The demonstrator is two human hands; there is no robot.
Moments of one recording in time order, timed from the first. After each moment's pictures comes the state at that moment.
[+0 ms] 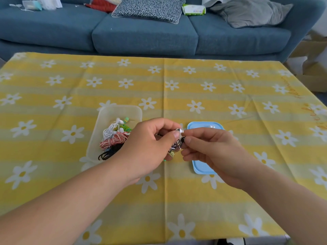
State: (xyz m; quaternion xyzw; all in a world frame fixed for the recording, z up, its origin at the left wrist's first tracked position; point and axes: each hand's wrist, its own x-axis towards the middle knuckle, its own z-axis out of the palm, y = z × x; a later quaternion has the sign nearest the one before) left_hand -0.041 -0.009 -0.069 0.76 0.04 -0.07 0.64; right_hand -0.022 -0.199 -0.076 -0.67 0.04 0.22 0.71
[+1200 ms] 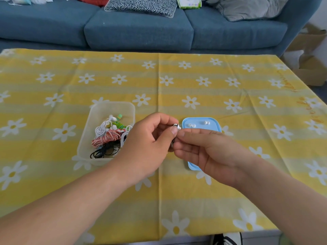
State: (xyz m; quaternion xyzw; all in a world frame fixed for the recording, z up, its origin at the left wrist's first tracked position) left_hand -0.043 -0.025 -0.076 0.76 0.02 -0.01 0.64; right_hand -0.023 -0.195 -0.066 -0.52 0.13 0.31 0.78
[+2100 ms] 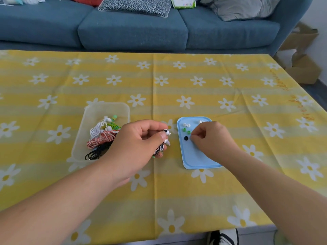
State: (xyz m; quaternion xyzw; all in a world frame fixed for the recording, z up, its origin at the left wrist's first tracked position) left_hand -0.044 -0.018 -0.072 0.72 0.09 -0.08 0.69; right_hand 0.017 -0.228 -0.114 -0.95 0.03 0.09 0.29
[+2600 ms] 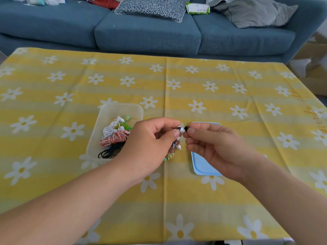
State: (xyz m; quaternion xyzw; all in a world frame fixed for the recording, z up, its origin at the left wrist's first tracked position) left_hand -0.038 -0.014 -0.076 0.73 0.07 -0.03 0.68; right_hand -0.005 -0.196 -0.068 -0.56 0.08 0.25 0.79
